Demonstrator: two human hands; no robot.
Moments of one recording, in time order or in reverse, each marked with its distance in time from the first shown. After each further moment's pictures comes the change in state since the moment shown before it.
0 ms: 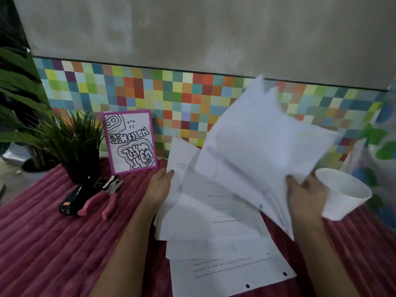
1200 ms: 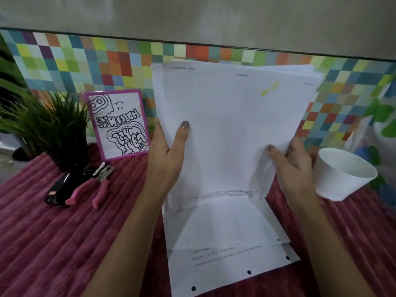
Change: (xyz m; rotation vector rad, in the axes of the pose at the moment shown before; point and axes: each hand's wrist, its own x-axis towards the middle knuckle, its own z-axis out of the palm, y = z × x) left_hand -0.047 0.061 0.024 -0.142 0.092 0.573; right_hand -0.018 -0.030 0.012 0.303 -0.438 -0.227
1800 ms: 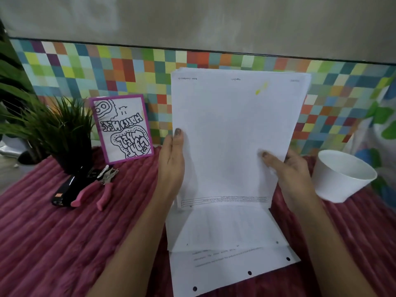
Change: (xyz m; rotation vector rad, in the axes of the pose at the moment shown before) left_hand -0.004 -0.024 0.012 -0.093 0.001 -0.206; right_hand 0.002 0.014 -0.005 0.175 -0.022 0.225
